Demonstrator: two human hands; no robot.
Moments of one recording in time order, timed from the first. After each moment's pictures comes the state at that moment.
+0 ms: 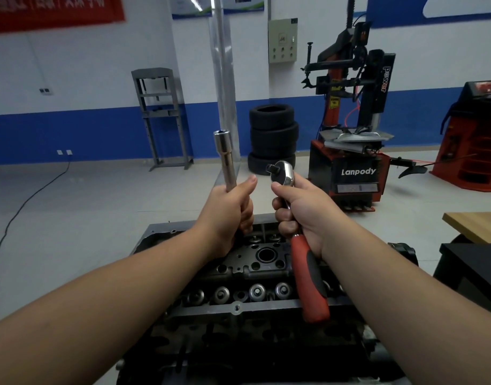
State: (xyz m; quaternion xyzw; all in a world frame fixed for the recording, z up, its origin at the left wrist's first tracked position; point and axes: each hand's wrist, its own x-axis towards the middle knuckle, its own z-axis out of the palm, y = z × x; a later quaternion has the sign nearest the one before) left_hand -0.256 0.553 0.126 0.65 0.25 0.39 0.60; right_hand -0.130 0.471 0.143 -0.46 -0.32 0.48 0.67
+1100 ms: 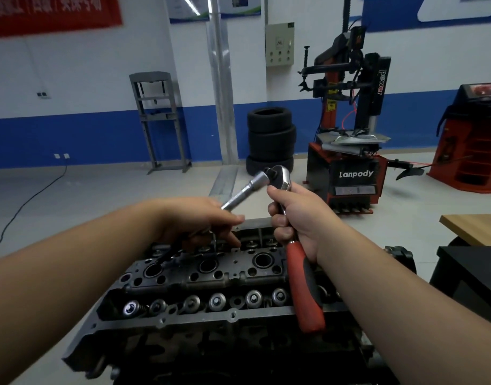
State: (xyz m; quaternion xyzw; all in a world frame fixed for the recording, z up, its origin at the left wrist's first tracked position) left_hand -0.297 0.591 0.168 0.80 0.38 -0.04 0.47; right_hand -0.131 0.469 0.143 -0.49 -0.31 0.48 0.66
